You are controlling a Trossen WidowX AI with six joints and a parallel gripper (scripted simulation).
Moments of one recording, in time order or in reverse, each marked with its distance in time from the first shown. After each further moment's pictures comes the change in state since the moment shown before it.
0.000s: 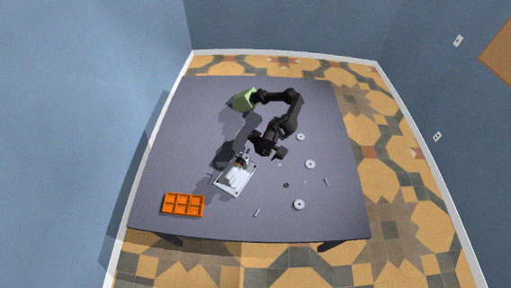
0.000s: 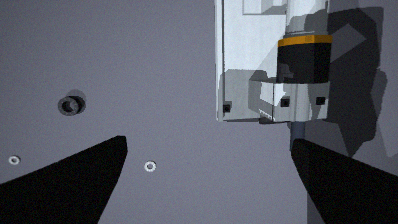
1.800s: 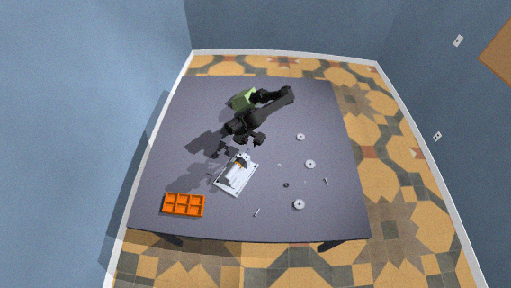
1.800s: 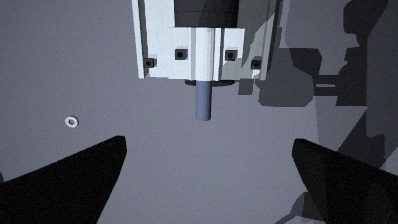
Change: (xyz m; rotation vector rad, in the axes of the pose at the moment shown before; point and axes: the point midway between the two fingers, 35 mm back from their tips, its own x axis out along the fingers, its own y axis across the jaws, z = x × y) arm 0.031 -0.120 -0.030 -0.042 0.166 0.119
